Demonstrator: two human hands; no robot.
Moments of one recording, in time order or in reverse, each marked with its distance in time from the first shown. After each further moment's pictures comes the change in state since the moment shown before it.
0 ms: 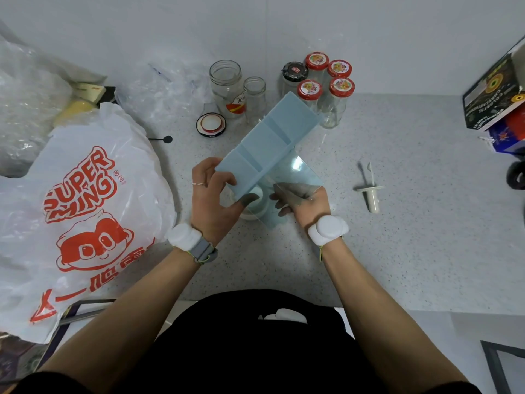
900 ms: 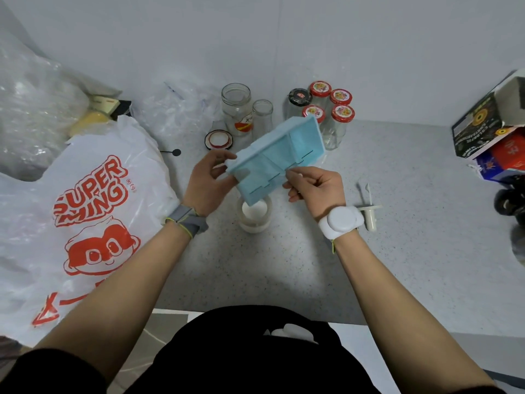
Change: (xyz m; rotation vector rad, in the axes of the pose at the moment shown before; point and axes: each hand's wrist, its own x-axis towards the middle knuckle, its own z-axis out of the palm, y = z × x) left_hand 0.063 -0.005 -0.021 -0.489 -0.195 -0.519; right_hand 0.014 -0.063 0.006 -0.077 0.041 -0.125
